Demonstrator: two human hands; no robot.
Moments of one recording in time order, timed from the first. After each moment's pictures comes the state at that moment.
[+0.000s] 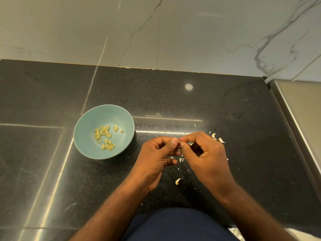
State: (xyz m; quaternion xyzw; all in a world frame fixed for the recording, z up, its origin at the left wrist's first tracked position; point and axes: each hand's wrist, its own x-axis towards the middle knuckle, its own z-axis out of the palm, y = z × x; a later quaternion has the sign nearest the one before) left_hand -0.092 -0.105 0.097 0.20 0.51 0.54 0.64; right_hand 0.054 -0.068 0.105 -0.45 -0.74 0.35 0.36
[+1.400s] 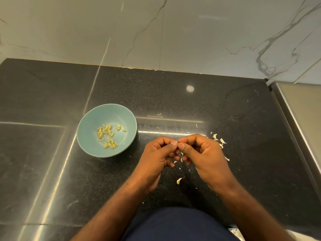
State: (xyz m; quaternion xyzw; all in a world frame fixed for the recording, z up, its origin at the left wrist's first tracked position) left_hand -0.094 -0.110 0.091 0.26 0.52 0.52 0.62; right_hand 0.052 -0.067 0.102 -0.47 -0.60 0.56 0.31
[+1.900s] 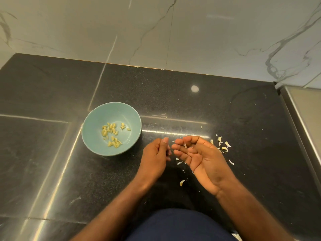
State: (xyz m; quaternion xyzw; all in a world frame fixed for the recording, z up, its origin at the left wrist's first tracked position) left_hand -0.102 -0.105 0.051 0.38 0.68 0.45 0.44; right_hand 0.041 -0.060 0.093 -0.40 -0.28 0.80 0.35
